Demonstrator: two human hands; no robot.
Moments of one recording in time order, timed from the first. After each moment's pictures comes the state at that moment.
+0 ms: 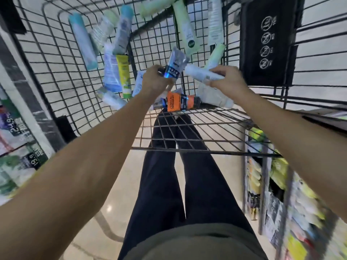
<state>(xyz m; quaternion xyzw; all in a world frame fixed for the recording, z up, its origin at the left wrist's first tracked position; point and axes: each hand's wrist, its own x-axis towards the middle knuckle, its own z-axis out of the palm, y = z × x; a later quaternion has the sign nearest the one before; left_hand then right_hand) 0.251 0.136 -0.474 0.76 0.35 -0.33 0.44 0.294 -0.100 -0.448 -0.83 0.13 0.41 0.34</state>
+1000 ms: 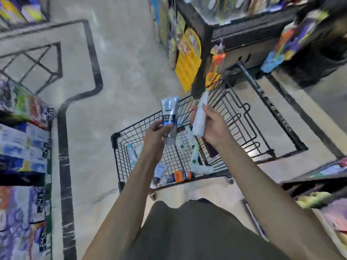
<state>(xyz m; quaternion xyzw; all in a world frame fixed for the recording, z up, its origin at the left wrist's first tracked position) 0.206 0.145 -0.065 0.56 0.25 -0.12 0.78 0.250 -0.058 -0.050 -0.36 0.14 0.18 0.90</state>
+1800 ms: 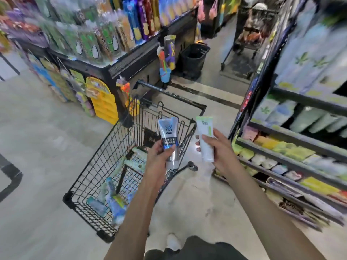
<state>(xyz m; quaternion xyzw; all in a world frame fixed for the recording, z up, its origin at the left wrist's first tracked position) 0.049 0.054 -0.004 0.58 -0.04 -0.33 0.74 -0.057 -0.120 0.017 -0.45 0.28 -0.20 0.82</state>
